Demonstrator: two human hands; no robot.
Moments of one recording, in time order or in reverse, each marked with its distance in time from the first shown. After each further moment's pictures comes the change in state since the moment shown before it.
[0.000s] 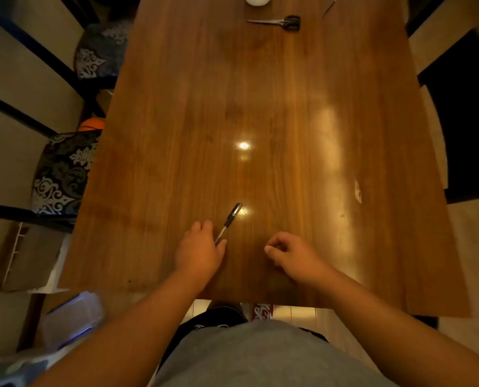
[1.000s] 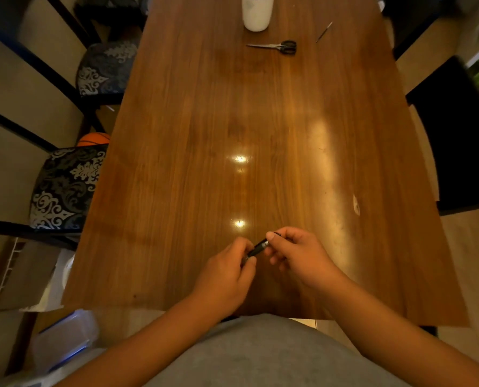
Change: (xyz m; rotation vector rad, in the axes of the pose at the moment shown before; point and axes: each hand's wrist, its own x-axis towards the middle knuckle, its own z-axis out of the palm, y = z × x) left_hand -0.050 0.041 -0.051 -0.434 -0.089 0.376; right_hand -0.033 -0.073 -0.003 0.549 0.158 -0.044
